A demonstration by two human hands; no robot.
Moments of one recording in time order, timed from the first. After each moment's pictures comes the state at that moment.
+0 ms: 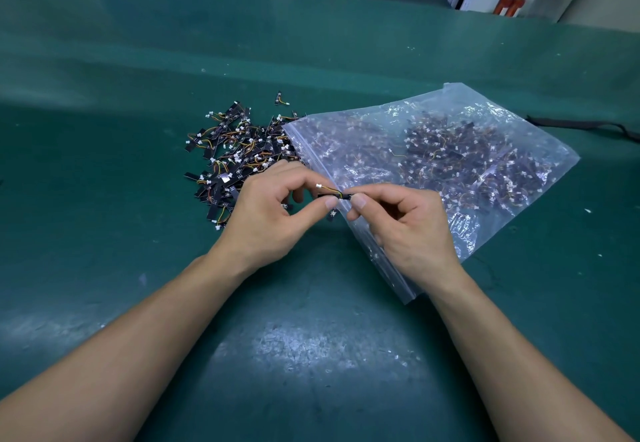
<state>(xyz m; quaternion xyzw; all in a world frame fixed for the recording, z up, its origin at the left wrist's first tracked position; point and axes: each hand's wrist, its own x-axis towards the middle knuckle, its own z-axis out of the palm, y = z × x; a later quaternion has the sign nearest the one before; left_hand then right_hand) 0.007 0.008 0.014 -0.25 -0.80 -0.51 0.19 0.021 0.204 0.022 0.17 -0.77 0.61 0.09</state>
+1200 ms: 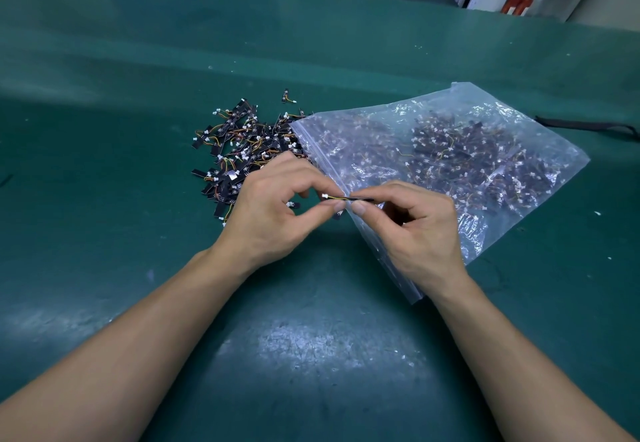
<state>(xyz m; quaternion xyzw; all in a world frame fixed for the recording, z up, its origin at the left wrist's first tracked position) 0.007 0.002 0.017 -0.29 -0.82 -0.42 0.27 0.014 0.205 0.007 0.25 -0.79 0.53 0.21</state>
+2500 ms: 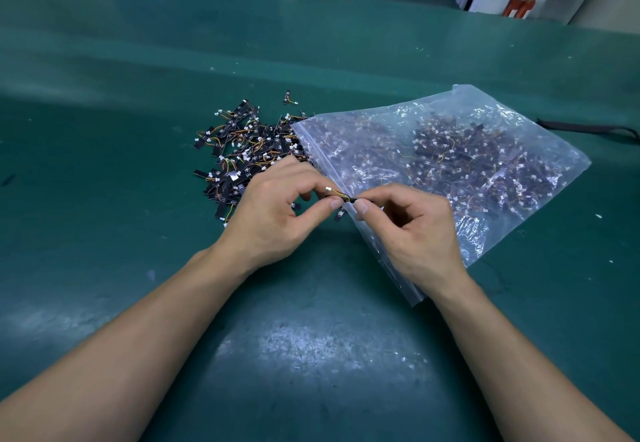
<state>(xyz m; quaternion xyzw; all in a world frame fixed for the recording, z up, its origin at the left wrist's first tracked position) 0.006 0.000 0.015 -0.29 -0.83 -0.41 0.23 0.016 0.205 0.009 0.20 -0.81 0.53 0.17</state>
